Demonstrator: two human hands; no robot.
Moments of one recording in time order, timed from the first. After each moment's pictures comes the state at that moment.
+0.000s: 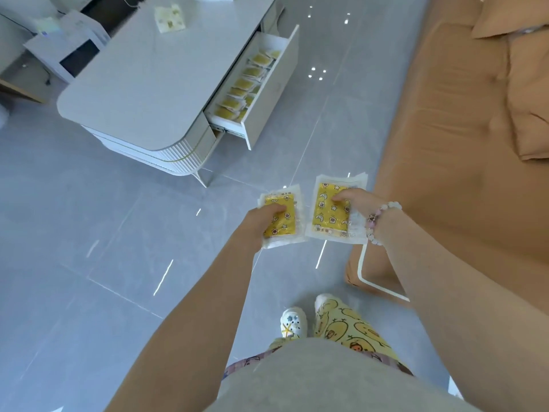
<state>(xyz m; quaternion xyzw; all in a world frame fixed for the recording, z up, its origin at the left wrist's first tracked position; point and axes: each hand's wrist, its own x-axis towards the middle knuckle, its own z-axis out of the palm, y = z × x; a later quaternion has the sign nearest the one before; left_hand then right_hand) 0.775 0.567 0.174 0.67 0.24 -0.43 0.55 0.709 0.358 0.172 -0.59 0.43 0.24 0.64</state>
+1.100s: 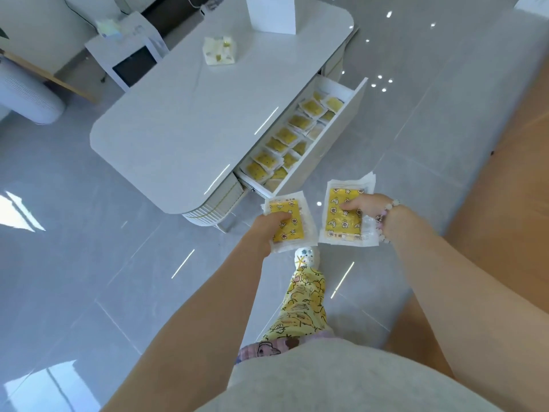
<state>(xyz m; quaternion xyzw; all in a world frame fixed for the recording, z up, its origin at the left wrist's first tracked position) 1.131 0.437 0.163 0.63 0.36 -0.35 0.58 1.125 0.232 0.183 -0.72 0.35 0.35 0.49</state>
